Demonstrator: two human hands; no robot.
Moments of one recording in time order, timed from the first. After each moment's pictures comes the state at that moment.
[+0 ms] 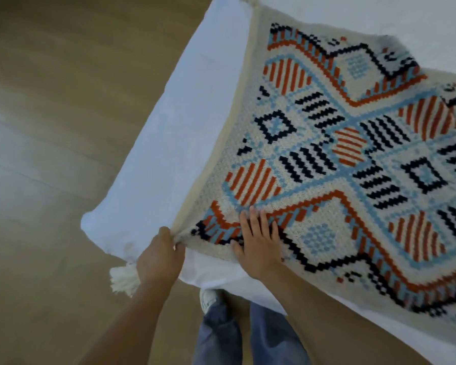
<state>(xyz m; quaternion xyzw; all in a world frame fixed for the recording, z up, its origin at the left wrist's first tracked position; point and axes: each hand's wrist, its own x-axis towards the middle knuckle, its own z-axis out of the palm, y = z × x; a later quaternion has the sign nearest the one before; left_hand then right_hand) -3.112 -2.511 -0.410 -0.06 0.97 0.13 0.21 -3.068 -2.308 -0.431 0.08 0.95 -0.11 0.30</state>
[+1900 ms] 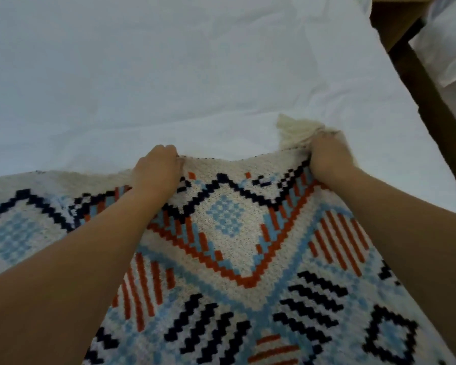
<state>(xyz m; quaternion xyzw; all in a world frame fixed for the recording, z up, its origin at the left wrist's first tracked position) -3.367 -1.691 -0.405 0.35 0.93 0.08 0.09 -3.181 -1.451 -0.401 0.44 0.89 -0.07 0.11</state>
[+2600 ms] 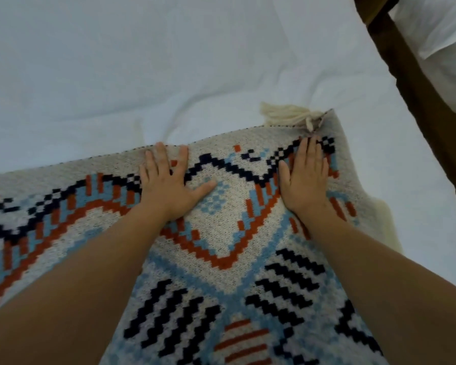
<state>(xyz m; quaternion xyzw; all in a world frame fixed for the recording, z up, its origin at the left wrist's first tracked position) -3.302 -1.660 -0.472 0.39 0.89 0.01 0.21 -3.108 -1.480 -0.484 0.48 0.87 -0.09 0.00</state>
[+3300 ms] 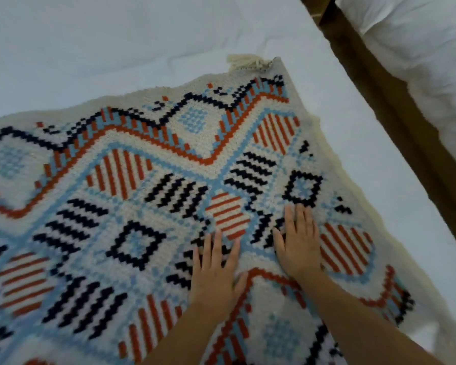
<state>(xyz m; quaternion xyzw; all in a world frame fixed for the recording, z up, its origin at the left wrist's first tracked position) -2.992 -1.887 -0.447 0.50 0.82 -0.02 0.28 -2.867 -1.736 -0.455 0.52 0.83 -0.13 0.12</state>
